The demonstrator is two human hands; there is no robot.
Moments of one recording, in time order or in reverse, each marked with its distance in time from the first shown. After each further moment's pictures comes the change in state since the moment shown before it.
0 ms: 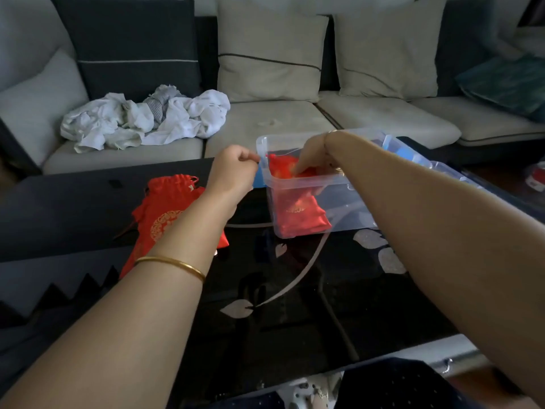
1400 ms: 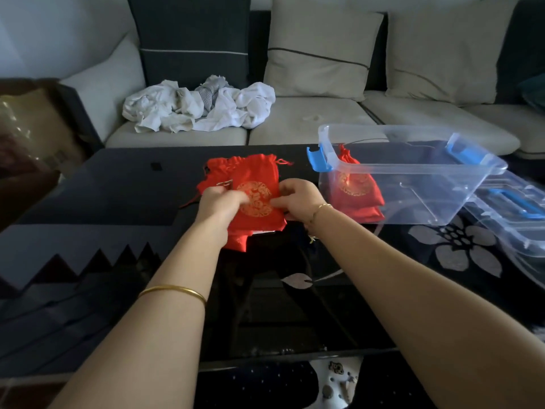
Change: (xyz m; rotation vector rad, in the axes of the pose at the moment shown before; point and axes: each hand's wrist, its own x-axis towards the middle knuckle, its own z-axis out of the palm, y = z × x) left_hand -0.039 -0.099 -0.094 -0.231 0.157 -0.436; right_hand -0.009 -0.060 0.167 0.639 0.266 -0.474
